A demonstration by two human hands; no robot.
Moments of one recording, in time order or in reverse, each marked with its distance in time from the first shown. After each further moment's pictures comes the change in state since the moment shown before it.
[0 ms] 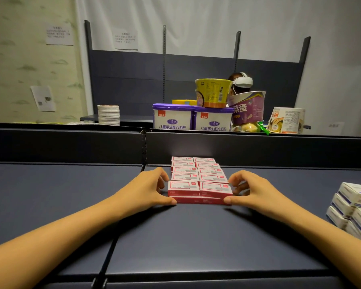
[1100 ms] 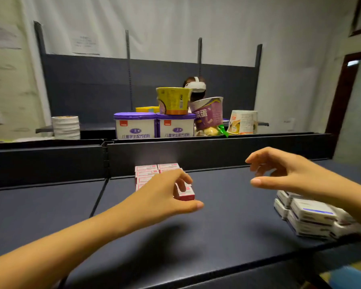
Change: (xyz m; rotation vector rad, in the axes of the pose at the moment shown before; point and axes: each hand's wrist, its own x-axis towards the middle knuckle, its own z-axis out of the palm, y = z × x) left_hand -0.003 0.115 0.010 -0.111 -0.036 0.321; right_hand -0.082 -0.019 -0.125 0.047 0.068 -0.008
